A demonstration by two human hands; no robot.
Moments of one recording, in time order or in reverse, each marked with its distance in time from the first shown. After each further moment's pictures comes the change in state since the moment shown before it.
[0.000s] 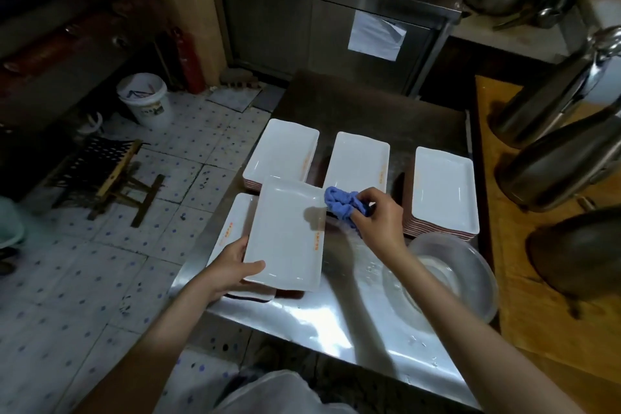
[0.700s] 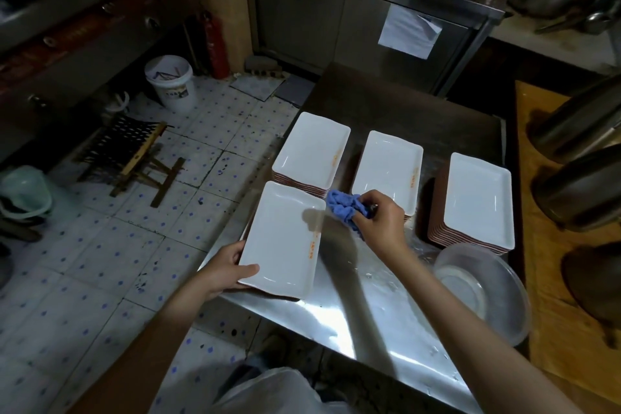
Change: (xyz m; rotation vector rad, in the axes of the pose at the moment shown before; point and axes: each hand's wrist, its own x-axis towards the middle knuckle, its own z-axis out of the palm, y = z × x) left_hand -0.017 -0.021 -0.046 0.047 0.116 -0.124; right_hand 0.005 -0.020 0.045 -0.077 -0.114 0.052
